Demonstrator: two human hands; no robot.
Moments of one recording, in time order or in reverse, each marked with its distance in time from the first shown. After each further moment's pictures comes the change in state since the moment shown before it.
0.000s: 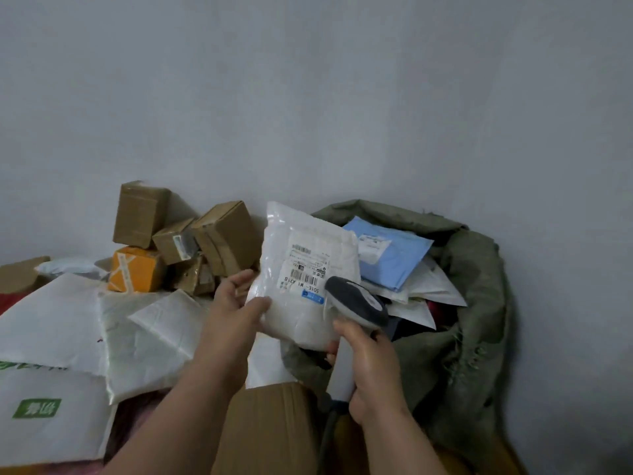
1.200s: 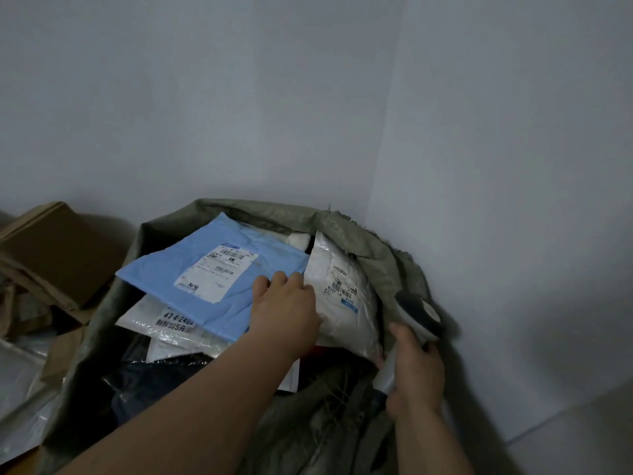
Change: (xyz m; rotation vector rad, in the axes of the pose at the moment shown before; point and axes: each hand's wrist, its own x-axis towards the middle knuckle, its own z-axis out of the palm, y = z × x) left_hand 0.116 -0.116 0.362 1.772 -0.390 0.549; right_hand 0.245 -0.103 -0.255 0.129 0.534 -0.014
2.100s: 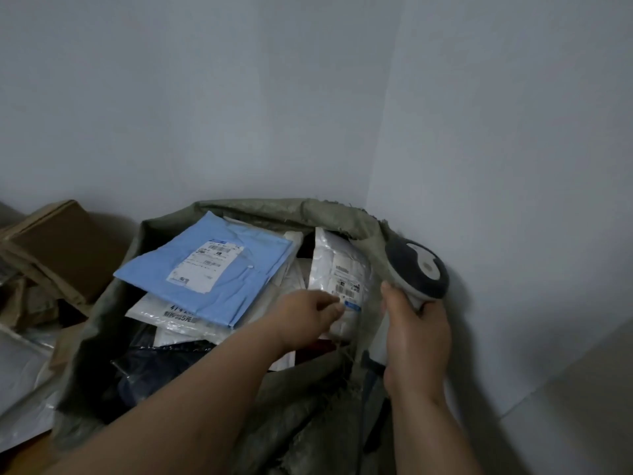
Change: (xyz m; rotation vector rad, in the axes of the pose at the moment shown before) left_hand -0.024 0.012 -0.030 -0.898 -0.366 -0.030; right_hand -0.068 -0.061 0.005 -0.078 -0.152 -0.428
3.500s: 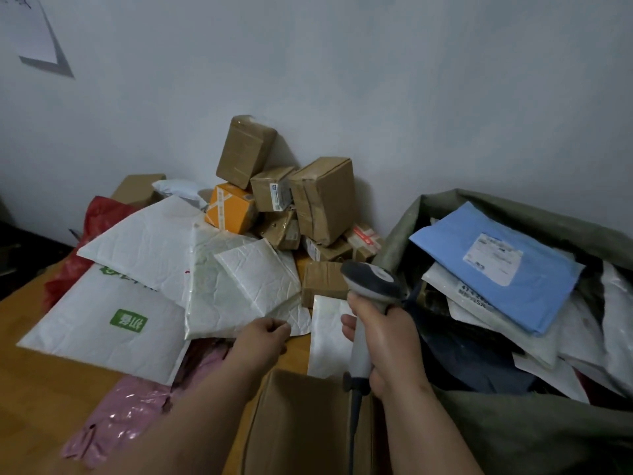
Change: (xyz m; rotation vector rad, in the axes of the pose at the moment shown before) left_hand -0.264 -0.344 -0.135 -0.686 0.691 -0.611; right_hand -0.289 0.102 0.250 -0.236 -0.758 0.395
